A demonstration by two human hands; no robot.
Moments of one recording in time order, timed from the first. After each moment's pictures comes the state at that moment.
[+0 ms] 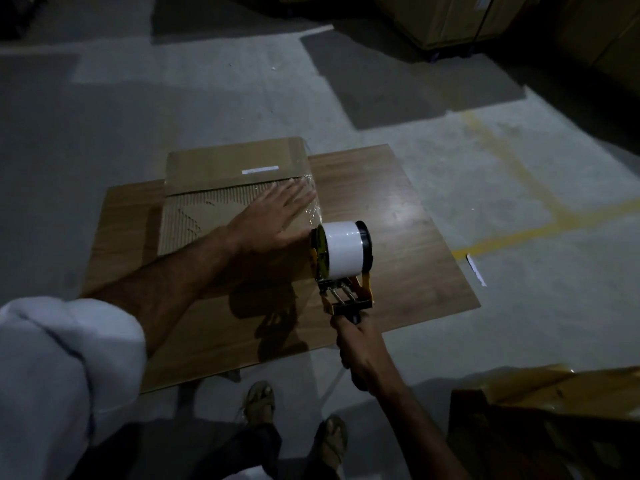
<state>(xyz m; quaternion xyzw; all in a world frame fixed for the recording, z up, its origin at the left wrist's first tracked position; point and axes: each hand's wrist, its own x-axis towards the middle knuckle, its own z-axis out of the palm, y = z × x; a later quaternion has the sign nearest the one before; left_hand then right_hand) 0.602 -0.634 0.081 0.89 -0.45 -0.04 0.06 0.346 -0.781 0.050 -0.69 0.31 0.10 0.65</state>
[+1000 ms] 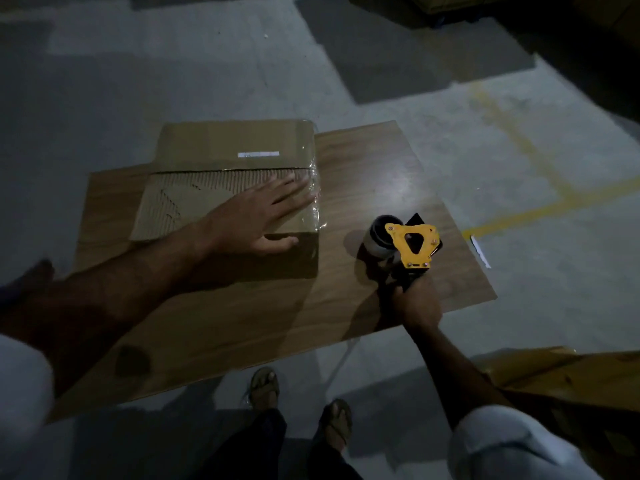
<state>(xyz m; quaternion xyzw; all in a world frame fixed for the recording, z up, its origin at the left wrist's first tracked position) 0.612 -0.604 0.087 0.84 -0.54 -0.03 0.06 0.412 -0.887 -0.041 -0.85 0.43 0.07 0.30</state>
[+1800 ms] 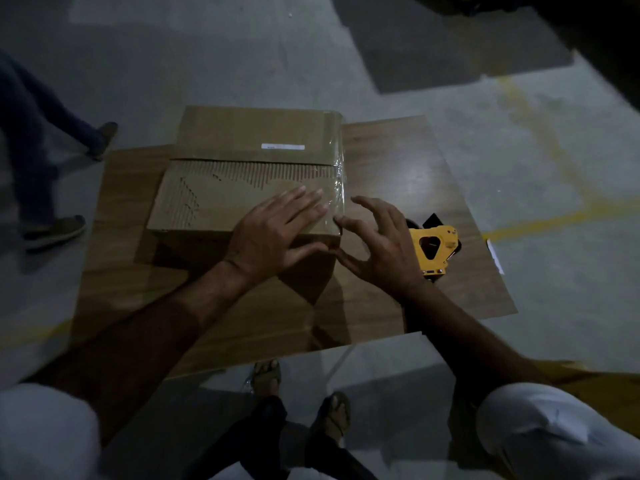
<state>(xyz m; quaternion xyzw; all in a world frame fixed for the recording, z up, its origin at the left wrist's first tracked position) 0.569 -0.604 0.049 0.88 -0.42 0.17 0.12 0.507 -0.844 0.011 -0.93 -0.17 -0.27 0.17</state>
